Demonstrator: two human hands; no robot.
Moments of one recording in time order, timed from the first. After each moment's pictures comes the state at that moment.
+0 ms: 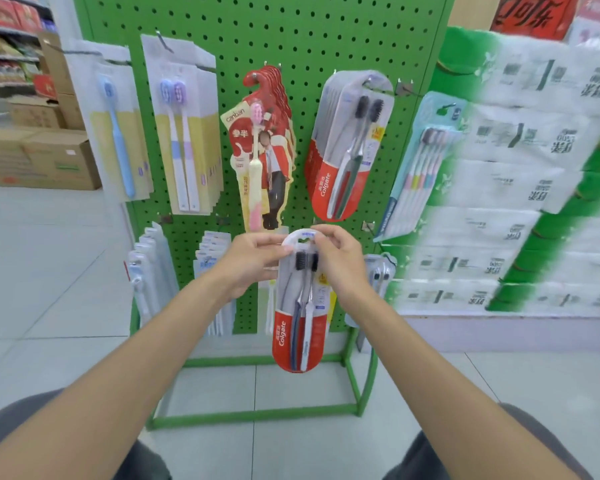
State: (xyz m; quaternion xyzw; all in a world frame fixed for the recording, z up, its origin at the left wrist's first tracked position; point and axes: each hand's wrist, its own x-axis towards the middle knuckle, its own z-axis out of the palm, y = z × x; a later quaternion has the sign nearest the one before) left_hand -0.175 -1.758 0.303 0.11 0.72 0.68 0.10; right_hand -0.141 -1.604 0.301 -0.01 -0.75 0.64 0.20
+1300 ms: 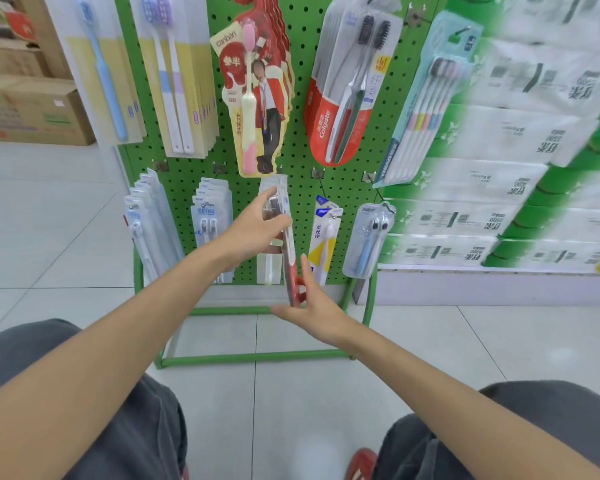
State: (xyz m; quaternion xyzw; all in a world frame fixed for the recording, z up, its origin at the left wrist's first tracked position) left_hand -0.145 -1.753 0.276 0.12 0.77 0.62 0.11; right_hand -0.062 -1.611 0.197 0.07 -0.84 0.52 -0.11
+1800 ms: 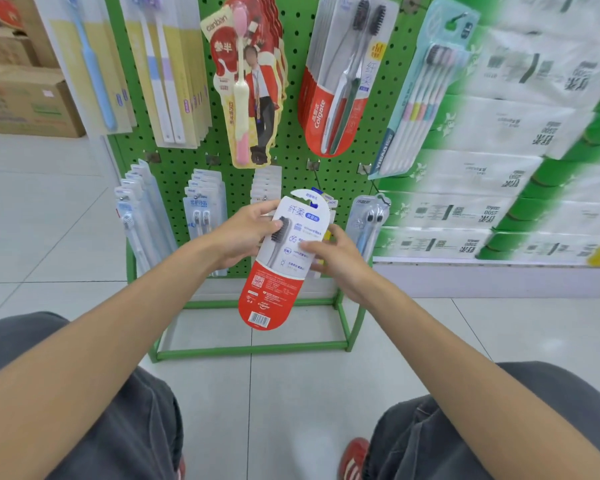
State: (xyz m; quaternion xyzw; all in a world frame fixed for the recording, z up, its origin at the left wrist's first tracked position) left_hand -0.149 -1.754 0.261 0.14 0.74 0.63 0.19; right_hand -0.109 -1.579 0.222 -0.07 -0.70 0.71 -0.02
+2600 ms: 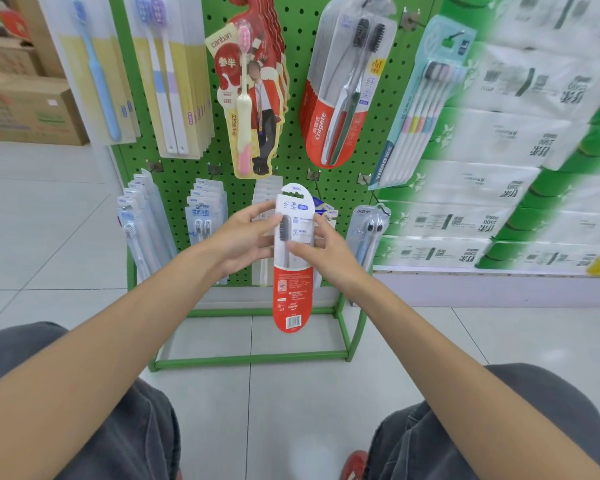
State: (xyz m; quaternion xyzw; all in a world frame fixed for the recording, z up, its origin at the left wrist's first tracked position) left_hand -0.151 -1.754 0.266 0.07 0.58 0.78 0.21; right_hand -0.109 -1.589 0.242 0.04 -0.80 0.60 0.03
